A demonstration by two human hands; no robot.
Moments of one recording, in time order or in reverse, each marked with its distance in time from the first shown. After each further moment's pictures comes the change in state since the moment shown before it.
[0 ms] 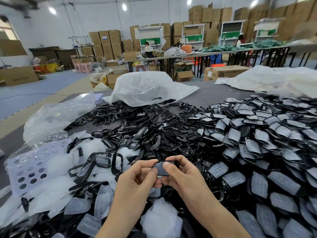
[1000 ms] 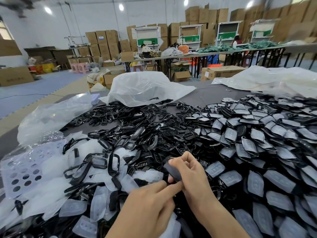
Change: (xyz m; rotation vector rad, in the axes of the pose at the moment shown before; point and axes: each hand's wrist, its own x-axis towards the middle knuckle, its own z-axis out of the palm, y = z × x) left_hand -0.020 0.005 0.011 0.958 -0.328 0.687; right_hand -0.002 -0.011 -0.004 -0.036 0.113 -0.050
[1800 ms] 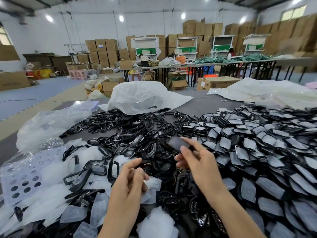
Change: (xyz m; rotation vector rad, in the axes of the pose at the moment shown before) left_hand 0.005 -0.022 -0.005 -0.746 0.382 -0.654; right_hand 0.012 -0.041 -0.021 -0.429 0.020 -0.353
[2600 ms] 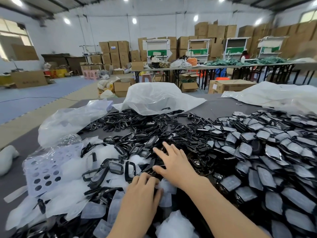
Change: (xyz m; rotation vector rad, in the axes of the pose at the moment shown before) left_hand 0.014 -0.036 -0.019 1.118 -0.235 0.186; right_hand 0.056 0.048 0.089 -1.200 -0.528 -0.149
